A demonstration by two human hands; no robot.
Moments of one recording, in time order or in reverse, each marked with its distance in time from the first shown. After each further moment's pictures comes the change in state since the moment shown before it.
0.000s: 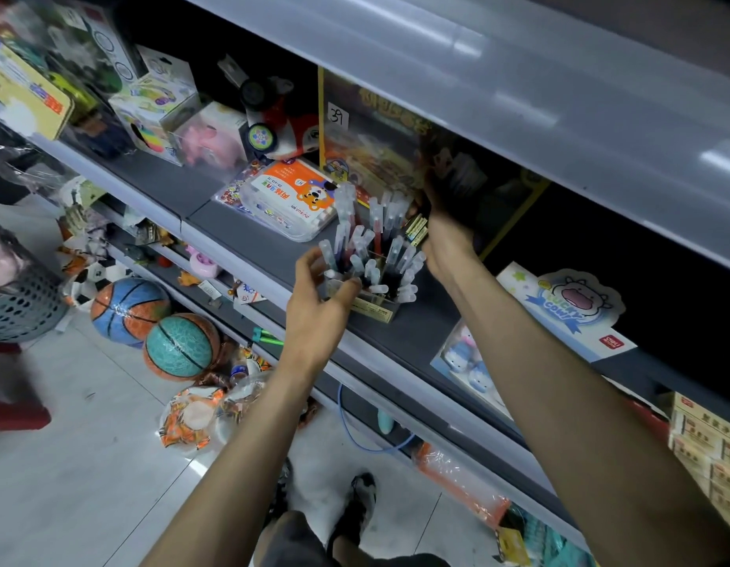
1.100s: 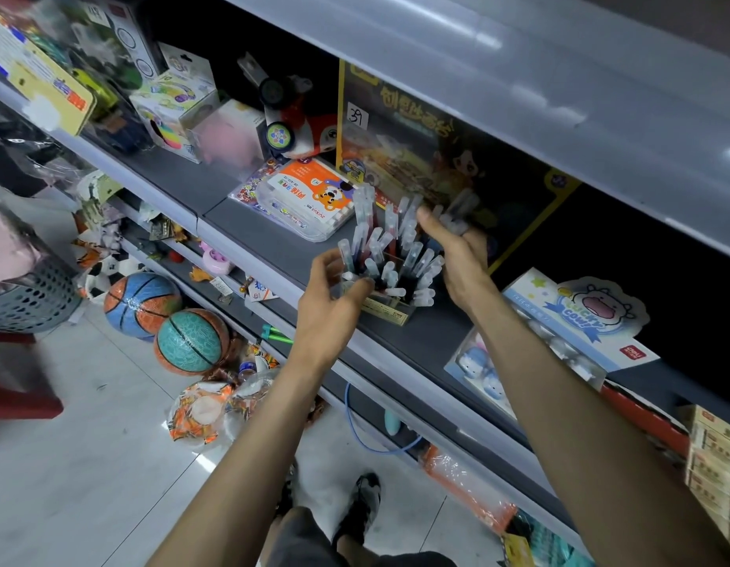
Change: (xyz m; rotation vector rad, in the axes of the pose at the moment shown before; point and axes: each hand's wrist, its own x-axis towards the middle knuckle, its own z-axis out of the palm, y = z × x) left_hand 0.003 0.009 -0.009 0.043 -0.048 -0.085; right_hand -0.002 0.036 -0.025 -0.044 -0.185 -0.166
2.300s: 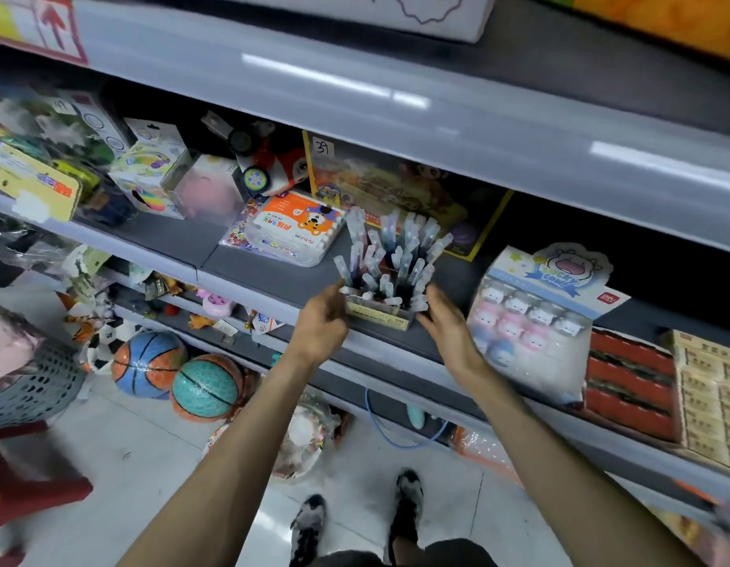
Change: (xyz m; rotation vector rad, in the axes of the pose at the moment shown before) left_hand 0.049 -0.028 -0.041 0.397 -0.338 0.110; right_hand -0.122 0.038 0.005 -0.003 0.025 0.207
